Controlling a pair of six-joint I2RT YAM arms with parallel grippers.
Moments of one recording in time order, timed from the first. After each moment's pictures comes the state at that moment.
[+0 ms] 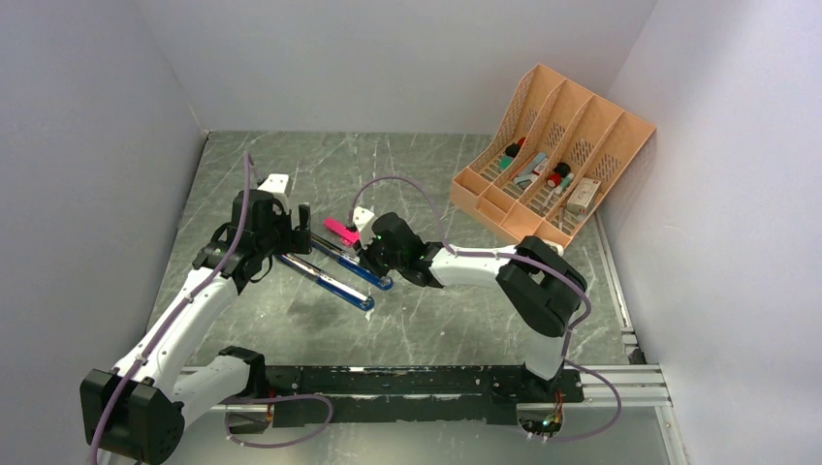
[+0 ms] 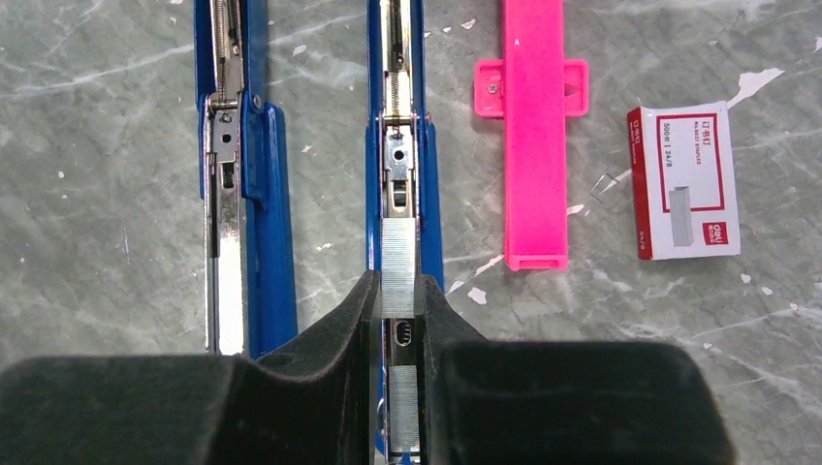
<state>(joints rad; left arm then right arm) -0.28 1.00 0.79 -0.44 -0.11 -0.17 0.92 1.82 1.02 0.20 -0.08 -0.04</state>
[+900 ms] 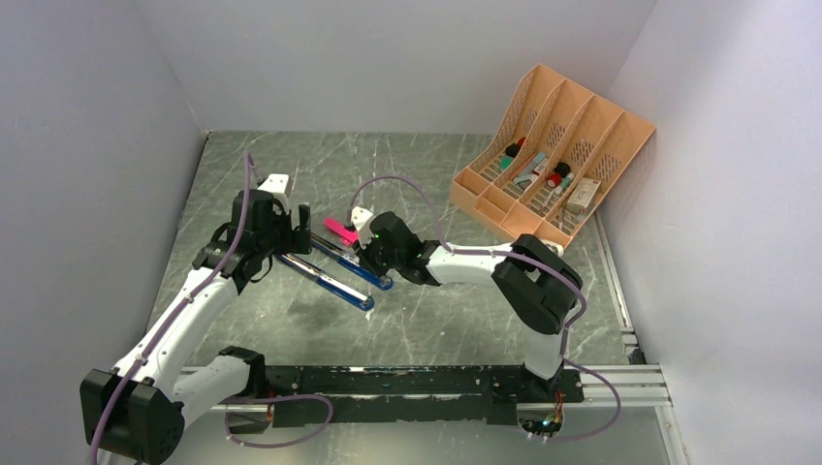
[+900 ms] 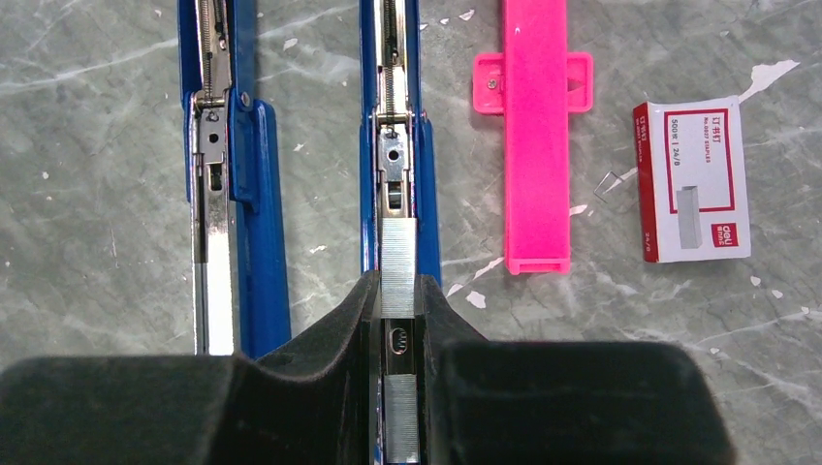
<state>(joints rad) -0.28 1.00 0.79 -0.44 -0.11 -0.17 0.92 1.85 1.05 0.17 -0.08 -0.03</state>
